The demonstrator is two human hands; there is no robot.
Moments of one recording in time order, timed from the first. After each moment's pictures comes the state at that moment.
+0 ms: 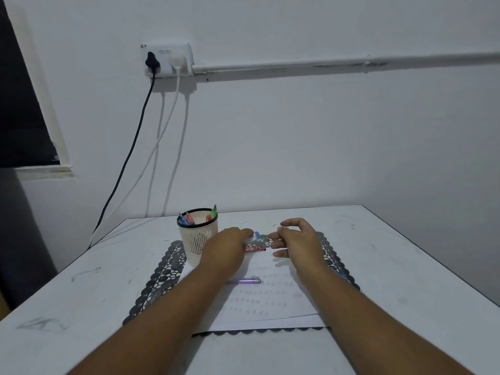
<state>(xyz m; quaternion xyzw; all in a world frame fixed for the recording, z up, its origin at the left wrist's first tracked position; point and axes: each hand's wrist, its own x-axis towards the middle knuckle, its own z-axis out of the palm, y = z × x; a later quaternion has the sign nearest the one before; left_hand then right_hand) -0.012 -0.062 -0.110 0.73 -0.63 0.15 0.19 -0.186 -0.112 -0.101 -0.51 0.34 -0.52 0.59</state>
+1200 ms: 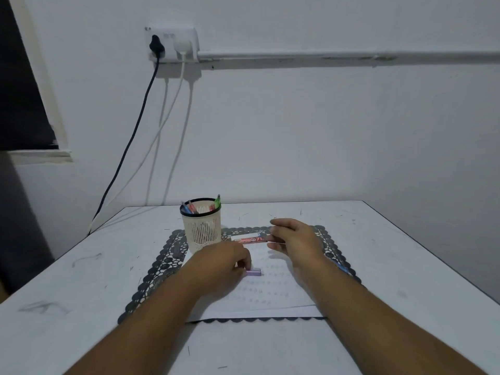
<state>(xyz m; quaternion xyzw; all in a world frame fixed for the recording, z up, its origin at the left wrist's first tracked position) -0.008 0.002 -0.108 0.66 -0.73 0.05 0.14 -0.181 -0.103 -0.111 -0.49 0.33 -0.49 0.65</state>
